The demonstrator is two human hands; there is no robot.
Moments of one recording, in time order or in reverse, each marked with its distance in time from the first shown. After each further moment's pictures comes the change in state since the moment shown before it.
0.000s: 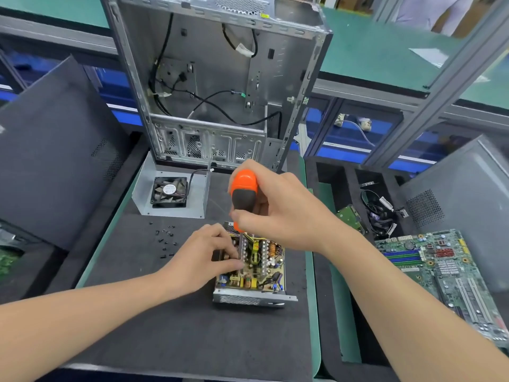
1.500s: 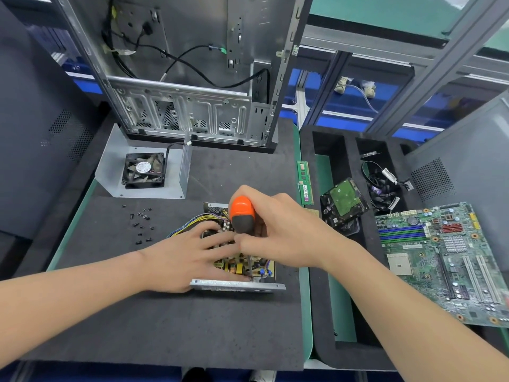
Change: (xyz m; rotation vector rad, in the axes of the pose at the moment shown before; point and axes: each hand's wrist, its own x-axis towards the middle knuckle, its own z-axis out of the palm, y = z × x) left_hand 0.019 -0.024 0.016 1.122 -0.399 0.850; right_hand -0.038 0.063 0.024 -0.041 -0.211 0.152
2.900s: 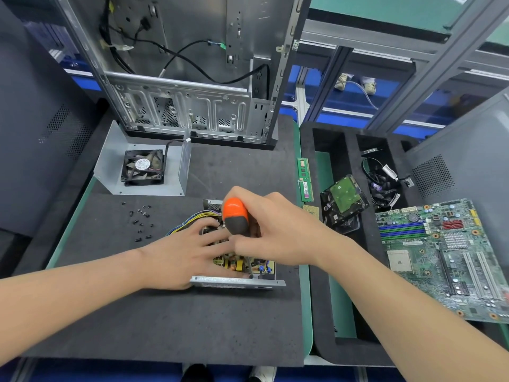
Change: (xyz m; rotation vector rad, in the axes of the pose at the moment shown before) left_hand 0.000 -0.001 -0.001 -0.025 -0.034 -0.016; right_hand 0.006 0.001 0.008 0.010 -0.014 -0.032
